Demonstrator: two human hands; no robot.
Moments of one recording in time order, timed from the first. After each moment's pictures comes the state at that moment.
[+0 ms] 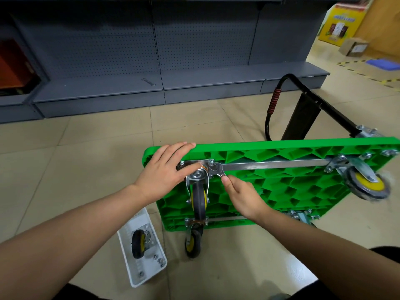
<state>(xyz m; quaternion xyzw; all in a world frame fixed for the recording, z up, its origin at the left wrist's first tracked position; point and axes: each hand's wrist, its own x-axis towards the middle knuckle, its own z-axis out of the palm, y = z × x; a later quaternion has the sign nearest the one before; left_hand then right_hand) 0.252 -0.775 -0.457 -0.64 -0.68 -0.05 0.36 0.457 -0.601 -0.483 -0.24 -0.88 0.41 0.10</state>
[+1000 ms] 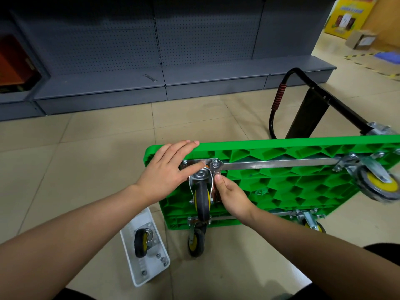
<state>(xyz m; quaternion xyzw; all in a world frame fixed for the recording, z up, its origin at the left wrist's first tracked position) 0.251 -0.775 -0.458 -0.63 -0.68 -0.06 0.36 0.425 -0.624 -0.504 -0.21 -0.76 0.60 0.09</state>
